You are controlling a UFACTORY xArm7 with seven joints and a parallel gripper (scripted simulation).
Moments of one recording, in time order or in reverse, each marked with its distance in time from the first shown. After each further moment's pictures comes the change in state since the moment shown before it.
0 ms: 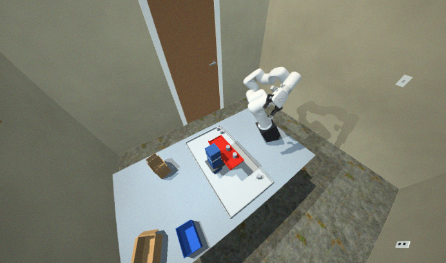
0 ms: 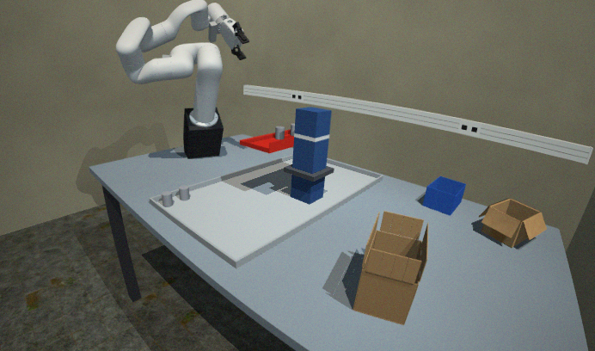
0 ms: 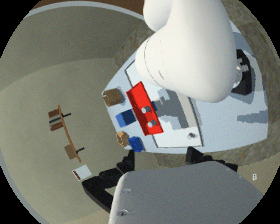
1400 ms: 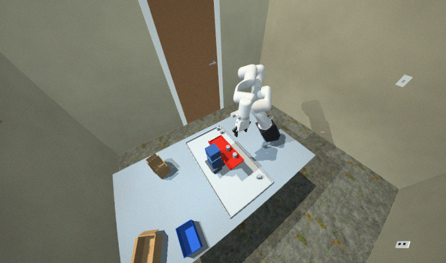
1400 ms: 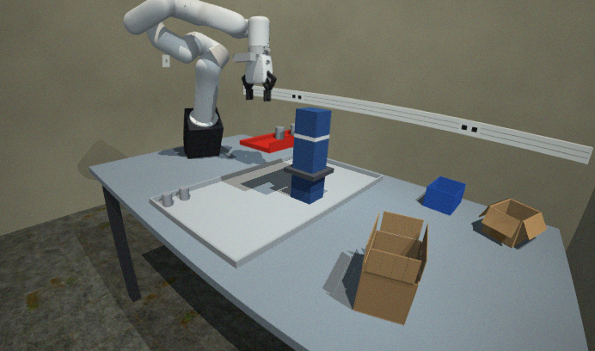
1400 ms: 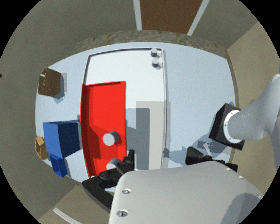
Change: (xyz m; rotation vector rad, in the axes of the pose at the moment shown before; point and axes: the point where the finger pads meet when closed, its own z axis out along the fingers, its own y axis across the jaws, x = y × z) arm 0.081 -0.008 0.244 -0.792 0.196 -0.379
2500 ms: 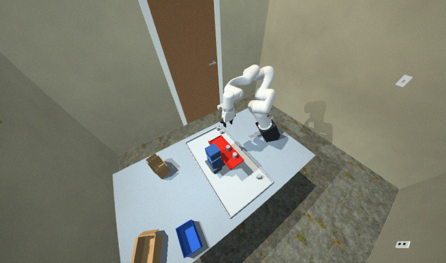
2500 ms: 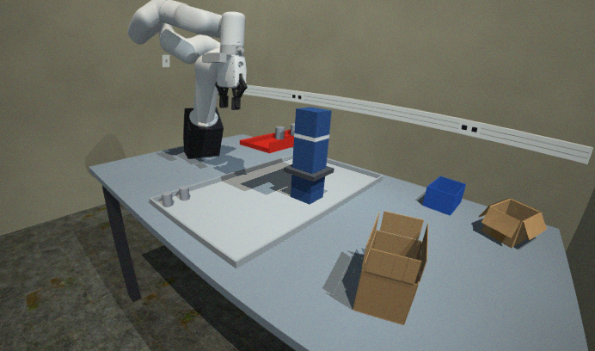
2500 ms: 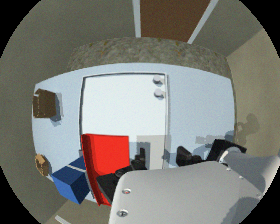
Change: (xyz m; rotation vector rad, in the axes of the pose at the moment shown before) arm 0.144 -0.016 0.010 -0.038 0.030 -0.004
